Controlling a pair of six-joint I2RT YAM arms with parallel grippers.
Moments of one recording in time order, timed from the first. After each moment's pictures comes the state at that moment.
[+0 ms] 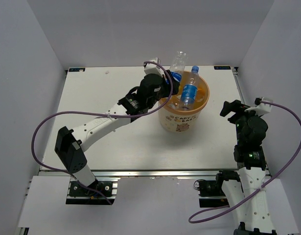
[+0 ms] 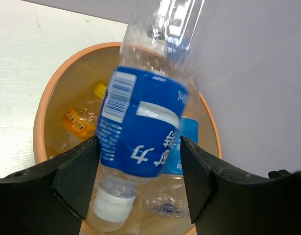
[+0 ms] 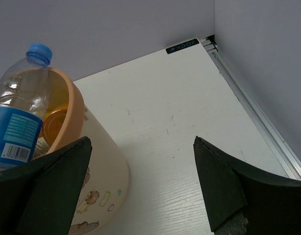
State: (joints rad) left arm -0.87 1.65 1.54 -0.12 -0.38 -0.68; right arm -0.03 0.54 0.64 -0.14 0.09 0.28
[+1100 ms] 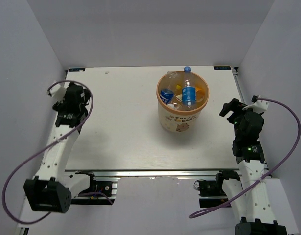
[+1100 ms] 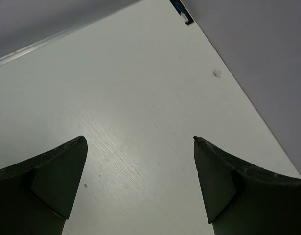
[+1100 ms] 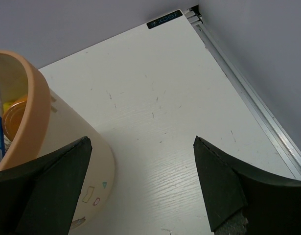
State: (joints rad) left arm -0.10 1.14 1.04 -0.41 -0.61 -0.77; right arm -0.03 0.63 0.64 -0.17 0.15 0.29
